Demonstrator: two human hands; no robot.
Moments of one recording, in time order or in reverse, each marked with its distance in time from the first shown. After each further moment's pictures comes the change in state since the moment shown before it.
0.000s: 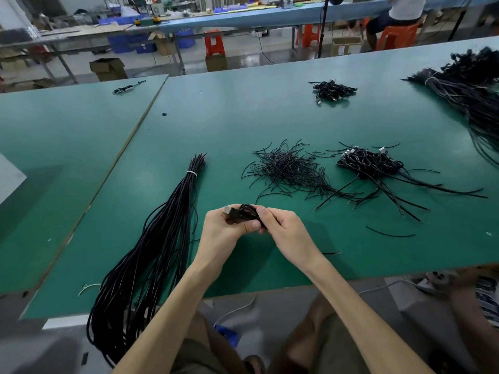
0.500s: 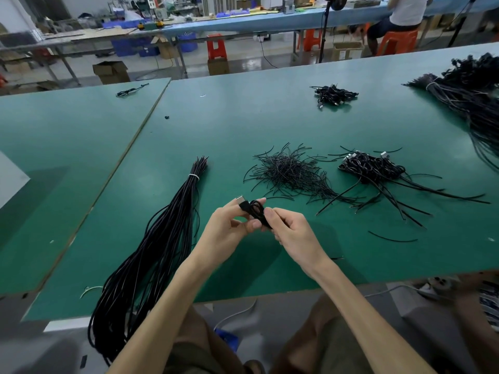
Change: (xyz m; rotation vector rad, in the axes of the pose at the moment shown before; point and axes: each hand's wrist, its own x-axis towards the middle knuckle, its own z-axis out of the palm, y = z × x) left_hand 0.012 0.007 -0.011 0.304 -0.151 0.157; right_hand -0.001 -0.002 -0.006 0.121 -0.002 -0.024
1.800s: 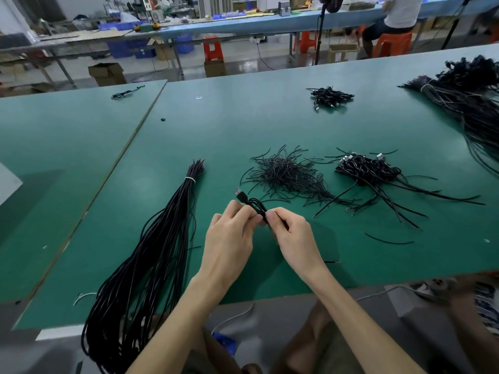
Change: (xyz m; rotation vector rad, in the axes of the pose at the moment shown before) left_hand -0.007 -0.001 0.029 0.624 0.304 0.115; right_hand -0.002 0.003 0.001 -0.177 0.155 -0.022
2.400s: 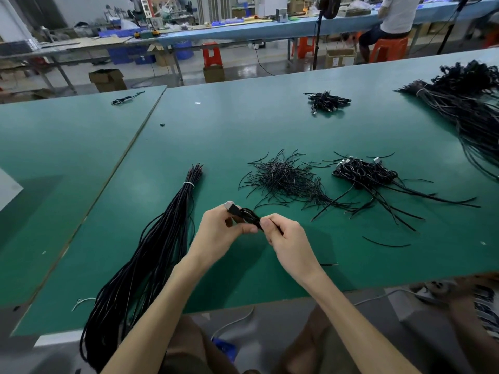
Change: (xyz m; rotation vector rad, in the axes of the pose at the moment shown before) left_hand 0.031 -0.025 -0.013 -0.333 -0.242 -0.148; right_hand -0.002 -0.001 0.001 0.055 -0.062 0.005
